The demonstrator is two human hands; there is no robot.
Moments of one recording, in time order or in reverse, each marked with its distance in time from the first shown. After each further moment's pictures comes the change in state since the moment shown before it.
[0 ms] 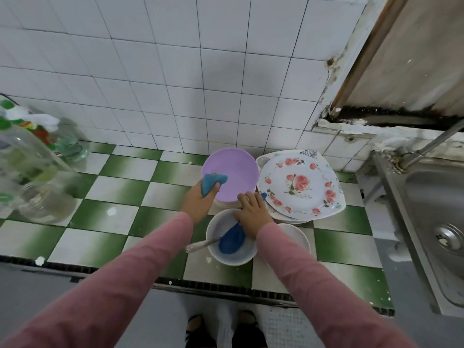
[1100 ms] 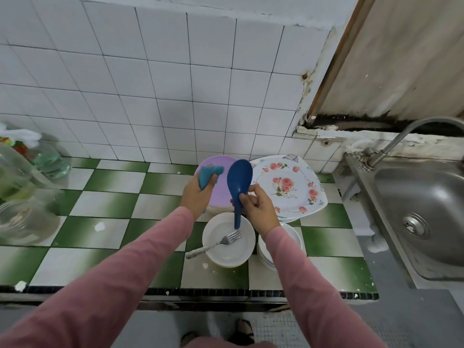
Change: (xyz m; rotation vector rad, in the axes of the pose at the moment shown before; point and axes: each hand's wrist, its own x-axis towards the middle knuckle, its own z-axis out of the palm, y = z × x) left_hand 0.004 0.024 -0.006 -0.114 -0.012 0.057; right_hand -0.047 -0.024 -0.060 1.594 0.461 0.455
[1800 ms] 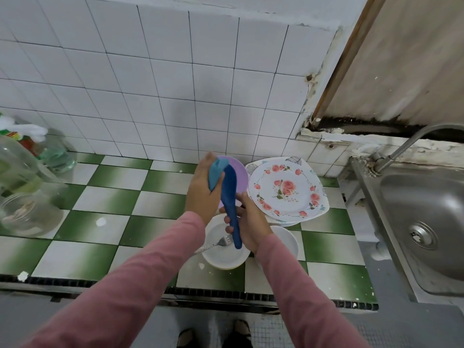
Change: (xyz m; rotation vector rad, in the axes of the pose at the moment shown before) left_hand -0.014 0.017 0.021 0.033 0.128 0.326; right_hand -0.012 -0.015 0.010 0.566 -0.151 0.407
